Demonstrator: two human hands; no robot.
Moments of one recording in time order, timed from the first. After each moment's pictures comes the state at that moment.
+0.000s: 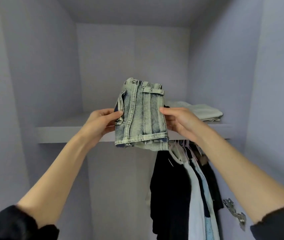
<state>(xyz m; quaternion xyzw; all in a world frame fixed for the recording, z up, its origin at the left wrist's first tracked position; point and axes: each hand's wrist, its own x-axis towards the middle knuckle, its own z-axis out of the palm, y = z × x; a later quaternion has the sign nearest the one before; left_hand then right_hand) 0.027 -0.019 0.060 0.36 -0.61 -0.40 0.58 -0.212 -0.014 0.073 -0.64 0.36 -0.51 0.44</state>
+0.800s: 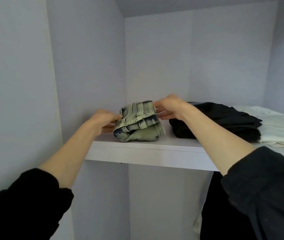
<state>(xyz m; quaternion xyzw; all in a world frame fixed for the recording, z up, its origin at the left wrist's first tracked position) 0.209 -0.172 0.094 0.61 -0.50 -0.30 0.54 0.005 -0.226 0.134 -0.69 0.46 -0.41 0.39</state>
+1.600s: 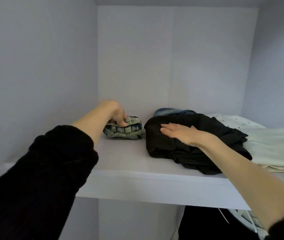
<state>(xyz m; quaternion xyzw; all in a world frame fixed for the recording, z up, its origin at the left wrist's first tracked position) 0.116 -0.315 0.156 0.71 -0.70 0.00 -0.10 -0.105 -0.308 0.094 -0.81 0.58 -0.08 0.00</state>
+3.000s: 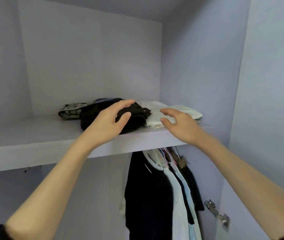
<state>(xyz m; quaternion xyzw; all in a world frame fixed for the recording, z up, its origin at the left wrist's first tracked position) -0.026 -0.105 0.073 0.27 -0.85 -0.10 0.45 -0.248 -0.062 0.068 -0.70 0.60 -0.37 -0.06</state>
